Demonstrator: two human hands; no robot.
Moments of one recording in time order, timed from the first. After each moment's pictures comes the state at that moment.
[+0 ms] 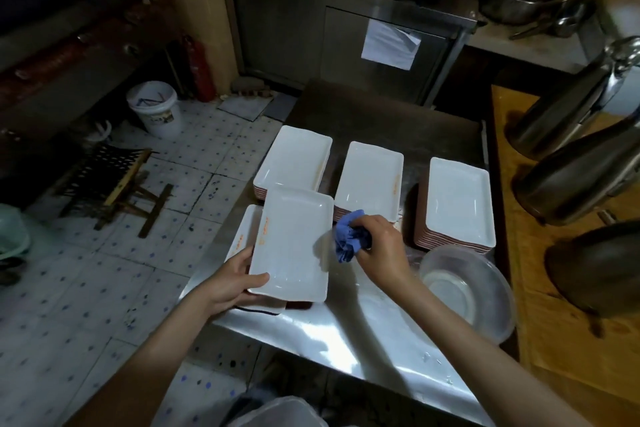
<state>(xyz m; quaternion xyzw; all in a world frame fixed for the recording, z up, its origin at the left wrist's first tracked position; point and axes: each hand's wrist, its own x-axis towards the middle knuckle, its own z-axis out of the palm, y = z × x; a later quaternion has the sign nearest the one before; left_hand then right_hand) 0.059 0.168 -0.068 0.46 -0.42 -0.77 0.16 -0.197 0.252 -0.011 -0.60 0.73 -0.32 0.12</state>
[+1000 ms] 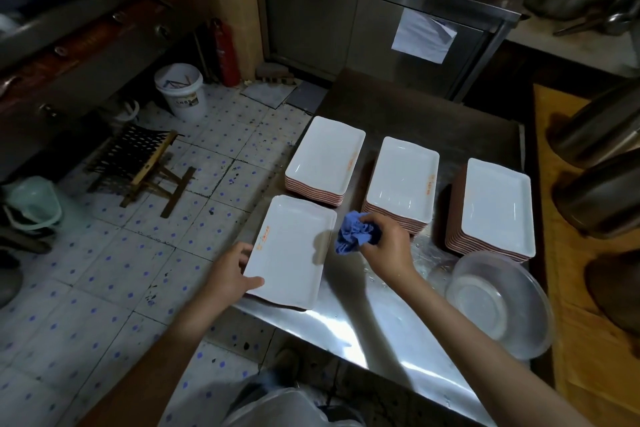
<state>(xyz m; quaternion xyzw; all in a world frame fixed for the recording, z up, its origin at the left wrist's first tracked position) 0.109 0.167 -0.079 0.61 -0.65 -0.43 0.12 -0.159 0.221 -0.025 -0.53 0.76 -0.33 0.20</state>
